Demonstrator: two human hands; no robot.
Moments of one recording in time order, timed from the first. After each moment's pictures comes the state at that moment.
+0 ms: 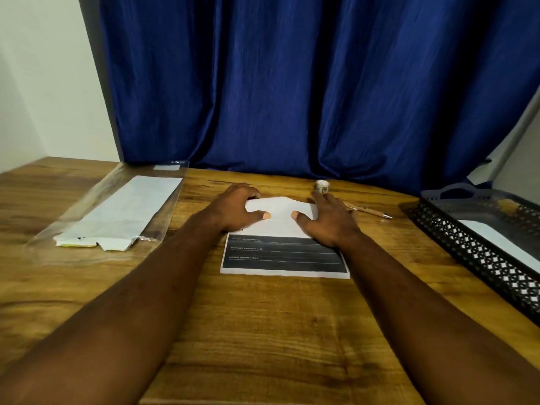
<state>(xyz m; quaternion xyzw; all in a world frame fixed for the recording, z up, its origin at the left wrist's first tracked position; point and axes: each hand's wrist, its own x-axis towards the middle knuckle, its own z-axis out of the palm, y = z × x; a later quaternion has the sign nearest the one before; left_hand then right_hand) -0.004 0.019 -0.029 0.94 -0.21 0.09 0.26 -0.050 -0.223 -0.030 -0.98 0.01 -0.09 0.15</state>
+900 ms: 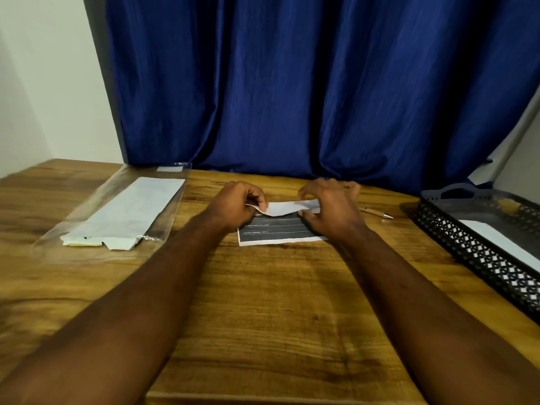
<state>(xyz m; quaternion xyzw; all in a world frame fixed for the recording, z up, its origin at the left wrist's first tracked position) -0.024 0.020 -0.020 0.90 -0.21 0.12 0.36 -0.056 -0.227 -0.012 -0.95 -0.13 -0.27 0.07</state>
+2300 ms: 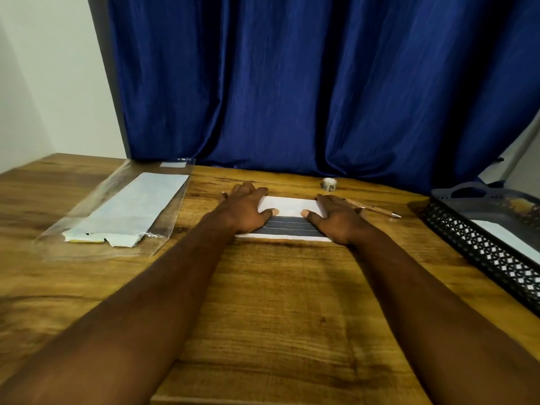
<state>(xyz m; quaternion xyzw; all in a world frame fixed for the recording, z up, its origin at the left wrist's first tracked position) -0.014 0.007 -0.028 0.98 -0.14 0.04 0.13 -0.038 -0.239 -0.033 -0.99 0.00 -0.02 0.14</state>
